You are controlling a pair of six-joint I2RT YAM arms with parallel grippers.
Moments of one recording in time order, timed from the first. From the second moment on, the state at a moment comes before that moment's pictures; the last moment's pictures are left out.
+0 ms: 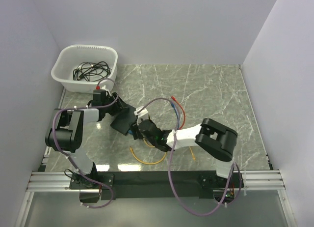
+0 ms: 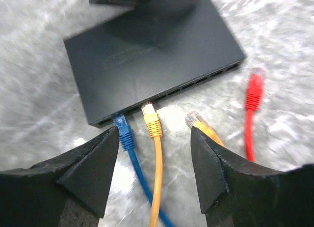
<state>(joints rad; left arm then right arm) -0.10 1.71 0.75 0.27 0.34 -0.67 1.12 1.89 0.92 0.51 0.41 0.31</state>
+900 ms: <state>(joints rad) -0.28 1.33 0.66 0.09 0.01 -0.62 0.96 1.63 0.95 0.00 0.44 0.49</state>
